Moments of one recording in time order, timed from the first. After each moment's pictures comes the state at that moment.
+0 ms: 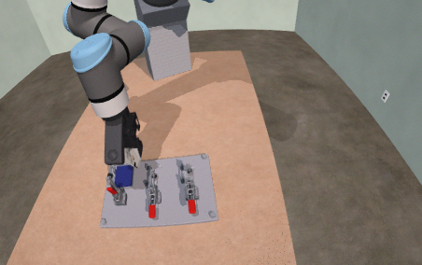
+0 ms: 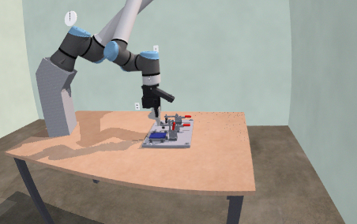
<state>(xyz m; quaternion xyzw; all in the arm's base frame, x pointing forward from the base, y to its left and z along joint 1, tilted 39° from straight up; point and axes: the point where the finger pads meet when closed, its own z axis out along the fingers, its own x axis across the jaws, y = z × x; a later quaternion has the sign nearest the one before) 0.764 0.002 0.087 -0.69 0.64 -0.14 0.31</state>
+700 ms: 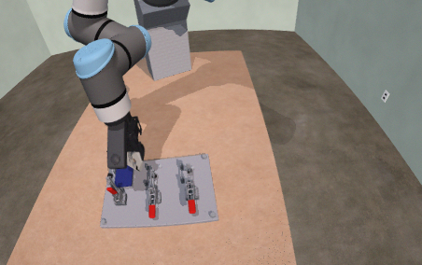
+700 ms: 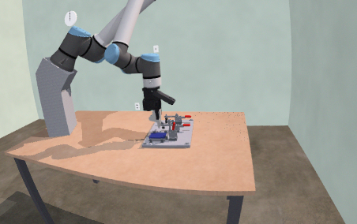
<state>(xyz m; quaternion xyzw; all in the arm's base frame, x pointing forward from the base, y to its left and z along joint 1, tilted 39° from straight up) 0.773 0.007 0.078 -0.69 0.64 -0.14 0.31</state>
